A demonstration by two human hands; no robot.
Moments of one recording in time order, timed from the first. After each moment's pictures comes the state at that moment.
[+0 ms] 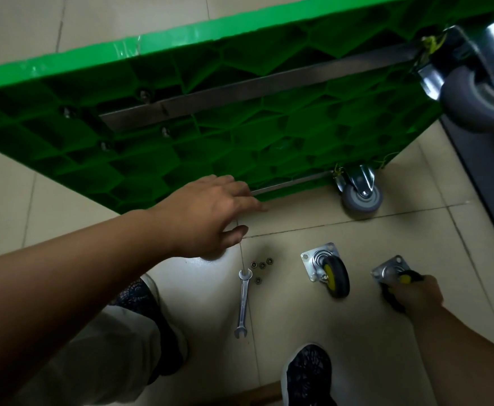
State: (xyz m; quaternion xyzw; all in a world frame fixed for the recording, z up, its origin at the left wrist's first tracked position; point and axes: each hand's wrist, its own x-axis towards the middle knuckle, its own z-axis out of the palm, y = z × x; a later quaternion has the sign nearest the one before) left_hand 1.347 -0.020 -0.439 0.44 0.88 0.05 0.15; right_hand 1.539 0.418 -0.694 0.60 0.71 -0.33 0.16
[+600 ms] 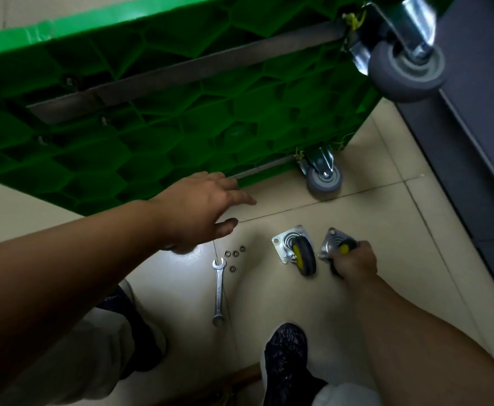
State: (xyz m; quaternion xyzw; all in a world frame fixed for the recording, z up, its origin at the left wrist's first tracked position) left_hand 1.357 0.034 -0.459 0.47 0.87 0.04 0.17; right_hand 1.510 0.333 -0.625 0.55 0.74 -0.35 0.12
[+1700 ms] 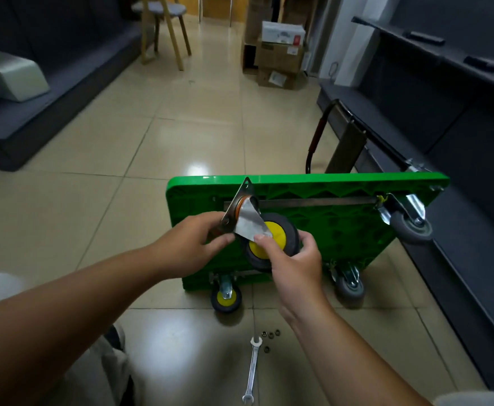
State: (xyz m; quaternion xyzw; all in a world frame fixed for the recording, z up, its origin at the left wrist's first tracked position) left_hand 1.407 -0.150 -0.324 0.23 0.89 0.39 0.06; right_hand 1.460 0.040 -0.325 0.19 0.64 -0.74 -0.07
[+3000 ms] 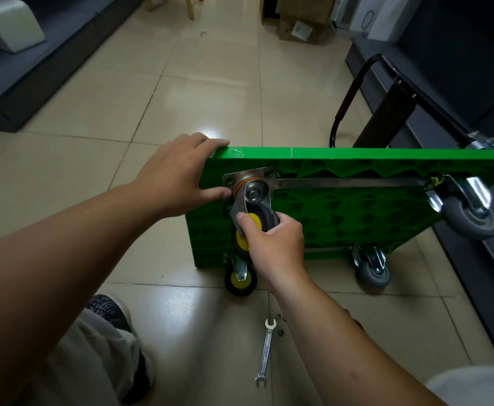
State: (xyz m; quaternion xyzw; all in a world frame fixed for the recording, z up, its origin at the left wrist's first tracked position) left_hand 1.333 -0.190 -0.317 0.17 0.97 0.13 -0.07; right_hand 1.403 -0.011 -0.370 0.18 0.79 -0.58 -0.01
